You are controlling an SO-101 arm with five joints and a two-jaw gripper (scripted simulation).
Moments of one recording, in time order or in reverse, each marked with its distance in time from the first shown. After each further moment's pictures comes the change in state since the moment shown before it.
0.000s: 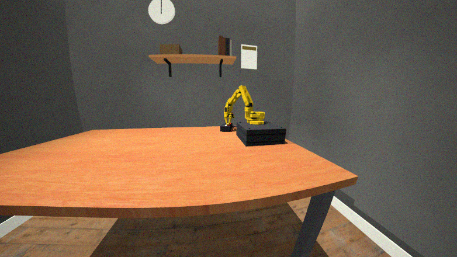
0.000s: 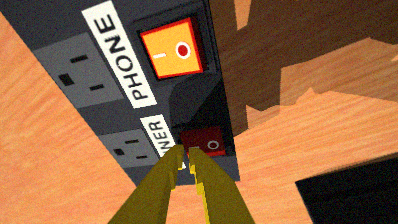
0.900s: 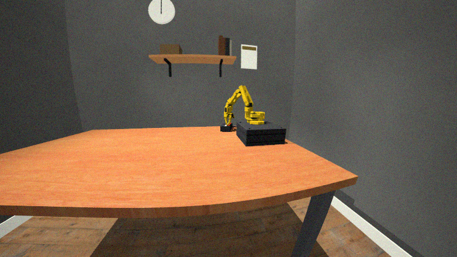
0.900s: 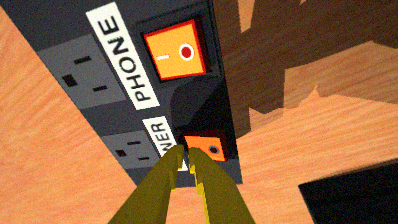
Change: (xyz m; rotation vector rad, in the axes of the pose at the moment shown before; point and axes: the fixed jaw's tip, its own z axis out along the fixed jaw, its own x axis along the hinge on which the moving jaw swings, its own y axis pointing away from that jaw) arm 0.000 0.001 0.001 -0.016 -0.006 0.000
